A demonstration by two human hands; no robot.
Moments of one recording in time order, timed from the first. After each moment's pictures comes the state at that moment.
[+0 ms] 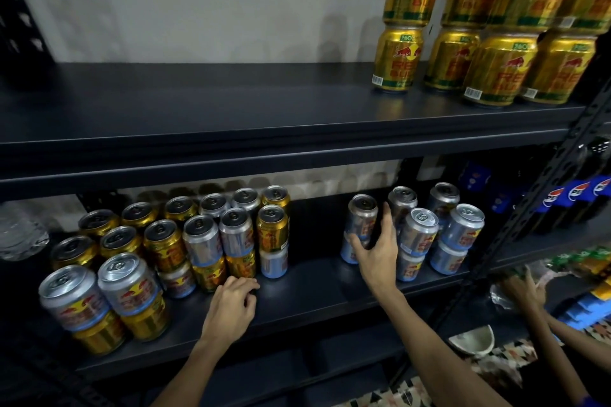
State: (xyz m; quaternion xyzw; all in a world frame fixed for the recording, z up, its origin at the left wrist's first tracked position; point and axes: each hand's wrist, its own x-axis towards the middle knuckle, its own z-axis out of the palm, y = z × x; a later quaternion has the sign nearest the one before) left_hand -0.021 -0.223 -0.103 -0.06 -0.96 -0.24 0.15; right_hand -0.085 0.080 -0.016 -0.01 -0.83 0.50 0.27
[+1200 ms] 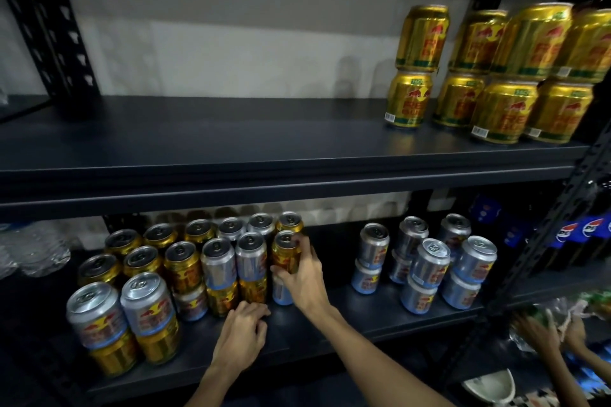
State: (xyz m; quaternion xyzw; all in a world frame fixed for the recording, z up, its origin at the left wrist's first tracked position) left_hand -0.022 -0.222 -0.097 -0.06 -0.96 -0.22 0.13; right_hand -0.077 -0.062 0.007 0.14 -0.84 0.51 0.11
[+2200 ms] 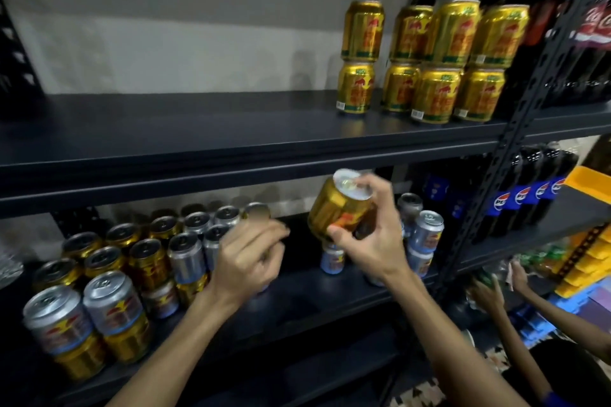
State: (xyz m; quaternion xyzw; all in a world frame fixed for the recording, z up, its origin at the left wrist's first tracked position) left_hand 0.010 -0.143 0.121 -0.34 -0.73 -0.28 0.53; right_hand 0.018 0.077 0.159 0.28 -0.73 0.53 0.34
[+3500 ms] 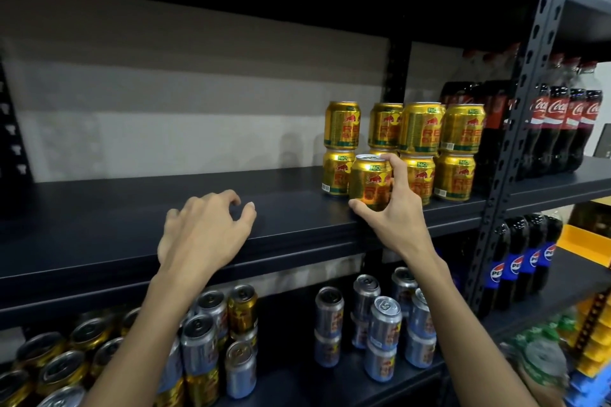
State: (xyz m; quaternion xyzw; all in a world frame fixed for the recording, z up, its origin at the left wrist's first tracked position) left_hand -0.033 -0.153 0.293 0.01 -0.95 -0.14 0.29; right_hand -0.065 0.132 0.277 0.14 -0.81 0.43 0.36
